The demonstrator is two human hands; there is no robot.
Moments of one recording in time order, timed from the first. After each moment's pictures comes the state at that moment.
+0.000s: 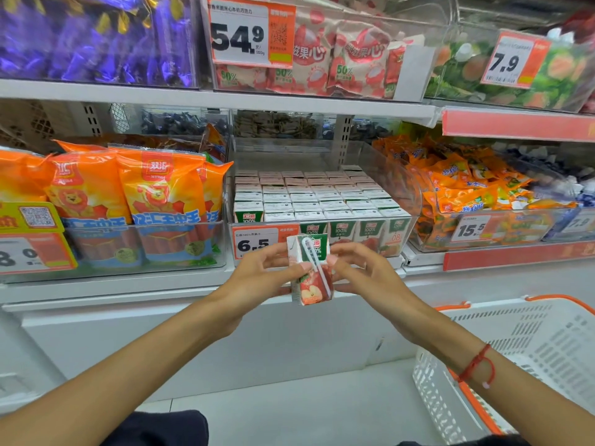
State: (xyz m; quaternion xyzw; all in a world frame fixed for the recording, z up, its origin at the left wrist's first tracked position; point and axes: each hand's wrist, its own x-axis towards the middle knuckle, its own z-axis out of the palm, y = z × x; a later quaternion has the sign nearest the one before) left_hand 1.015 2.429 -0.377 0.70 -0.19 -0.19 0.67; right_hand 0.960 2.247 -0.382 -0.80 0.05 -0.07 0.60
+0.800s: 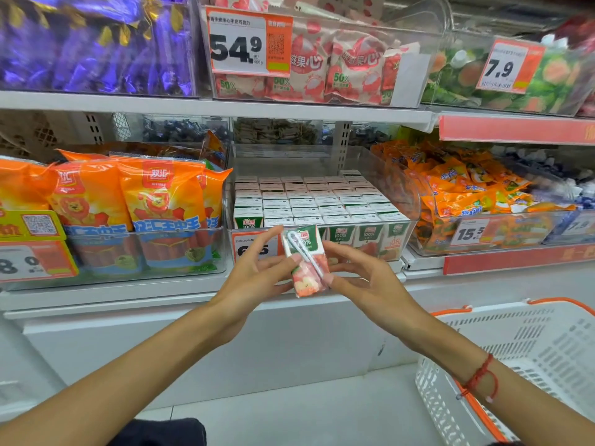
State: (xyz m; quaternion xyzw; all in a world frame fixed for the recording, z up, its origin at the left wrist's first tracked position) left_hand 1.019 2.430 -0.381 0.63 -0.20 -0.17 0.73; right_hand 0.953 2.250 -0.379 -0.82 -0.06 -0.11 0.56
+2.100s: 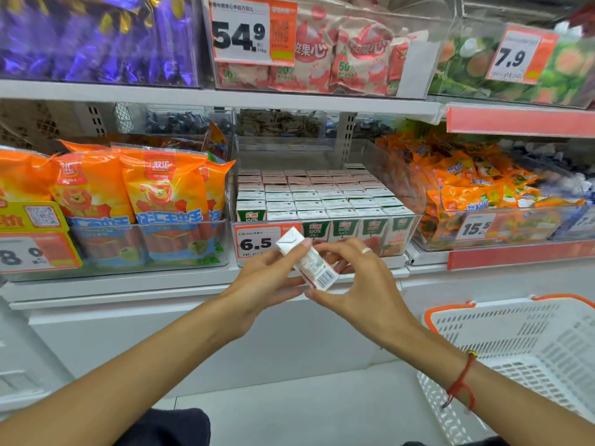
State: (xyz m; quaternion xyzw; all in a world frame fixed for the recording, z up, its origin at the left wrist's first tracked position) left_hand 1.007 2.421 -0.373 0.66 -0.11 -0.24 0.71; right_hand 0.950 2.267 -0.383 -0.91 -0.06 -0.24 0.34
